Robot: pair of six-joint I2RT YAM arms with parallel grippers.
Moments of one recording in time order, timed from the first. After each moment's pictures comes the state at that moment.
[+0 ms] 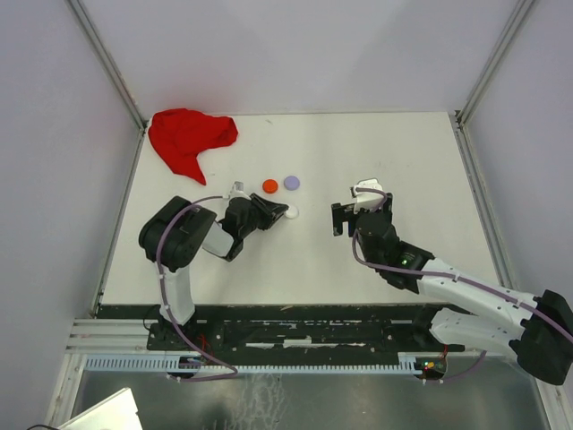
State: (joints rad) left arm -0.47 1.94 0.59 1.00 0.10 -1.24; right arm 0.88 1.02 0.61 0.09 0.71 0.15
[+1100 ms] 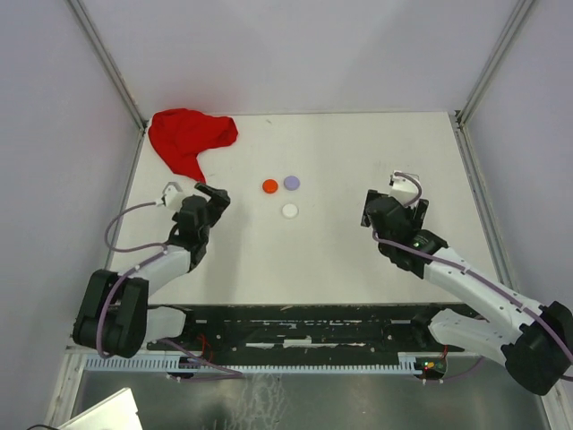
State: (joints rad) left arm -0.26 1.30 0.46 0.43 -0.32 -0.96; right arm 0.66 1.02 0.71 -0.34 0.80 0.49
